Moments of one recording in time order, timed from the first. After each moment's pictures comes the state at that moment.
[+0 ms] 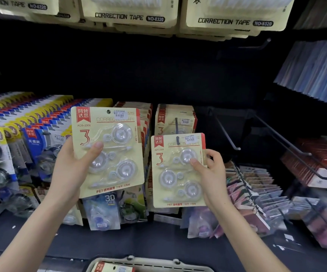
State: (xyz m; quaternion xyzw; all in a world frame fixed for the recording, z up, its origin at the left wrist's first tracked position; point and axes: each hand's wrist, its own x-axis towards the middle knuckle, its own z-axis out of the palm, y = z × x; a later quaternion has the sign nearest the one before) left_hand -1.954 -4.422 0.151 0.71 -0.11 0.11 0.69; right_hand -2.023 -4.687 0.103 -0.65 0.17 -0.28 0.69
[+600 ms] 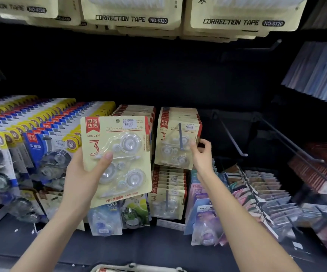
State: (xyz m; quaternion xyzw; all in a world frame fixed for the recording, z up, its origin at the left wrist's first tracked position) left_hand -1.956 -4.435 0.137 0.70 -0.10 0.12 0.69; right_hand -1.922 -4.718 0.089 -0.69 0.26 -0.26 0.62
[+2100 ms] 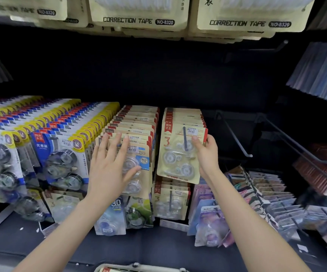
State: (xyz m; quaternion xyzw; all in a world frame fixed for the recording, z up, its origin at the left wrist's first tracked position) left_hand -1.902 -4.451 0.096 0.91 -0.25 0.32 0.10; right_hand -1.927 -4.712 0.109 -0.65 0.16 -0.30 0.69
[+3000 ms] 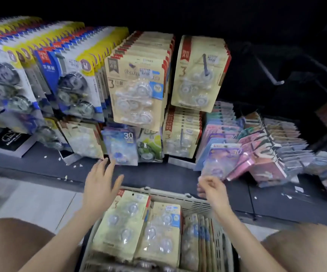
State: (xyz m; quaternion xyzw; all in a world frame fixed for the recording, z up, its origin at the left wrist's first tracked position) left_hand -2.008 -4.358 -0.083 0.97 -0.17 0.09 0.17; right_hand -2.102 -4.665 -0.091 -0.69 0.32 -0.09 0.64
